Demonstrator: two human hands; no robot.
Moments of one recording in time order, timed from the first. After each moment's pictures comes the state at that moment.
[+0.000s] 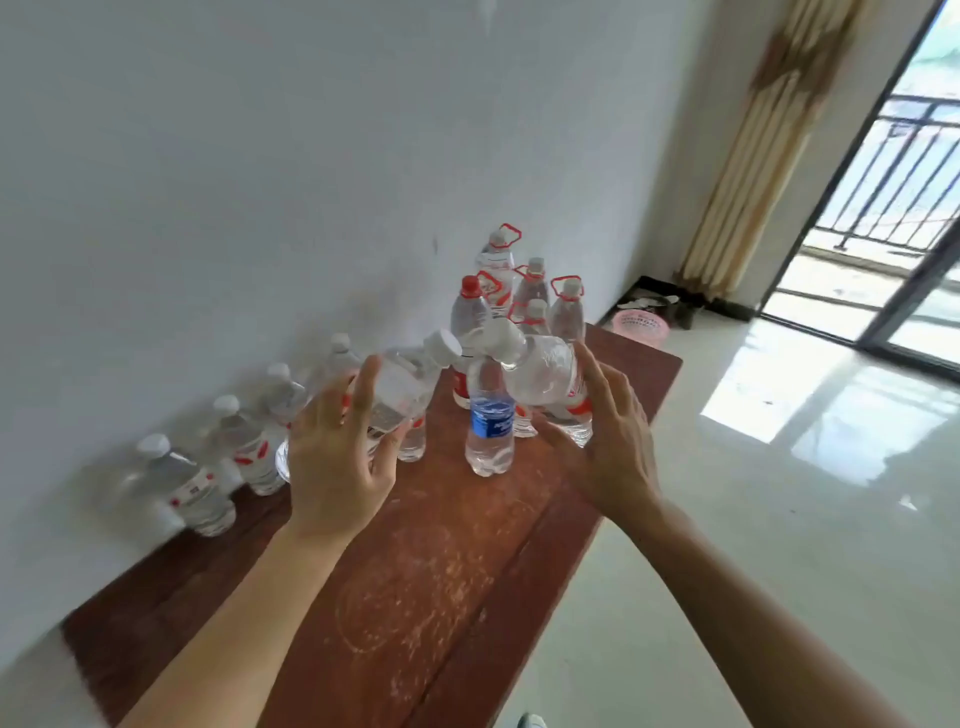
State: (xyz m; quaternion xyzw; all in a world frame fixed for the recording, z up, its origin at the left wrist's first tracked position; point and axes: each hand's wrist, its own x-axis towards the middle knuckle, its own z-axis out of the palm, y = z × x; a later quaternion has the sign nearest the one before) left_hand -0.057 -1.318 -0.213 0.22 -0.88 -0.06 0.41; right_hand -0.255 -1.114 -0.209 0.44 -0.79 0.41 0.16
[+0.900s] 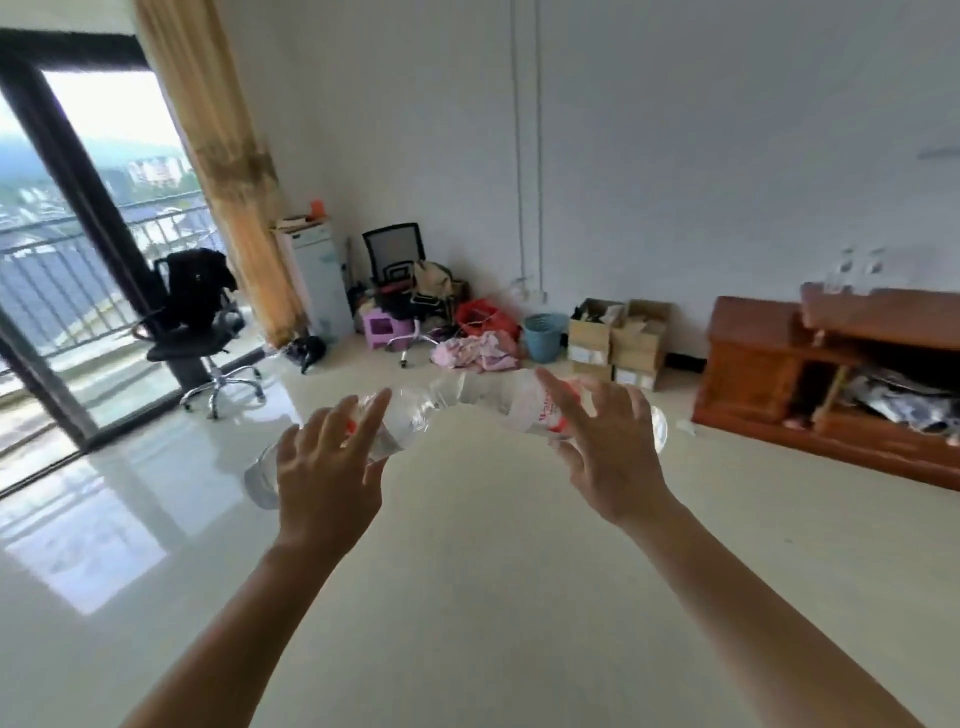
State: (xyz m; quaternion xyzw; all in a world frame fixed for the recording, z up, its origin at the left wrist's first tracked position) left_hand -0.108 -0.404 -0.142 -0.51 -0.79 -0.18 0.29; right_hand 0.111 -0.200 -0.174 -0.26 -0.88 -0.04 0.40
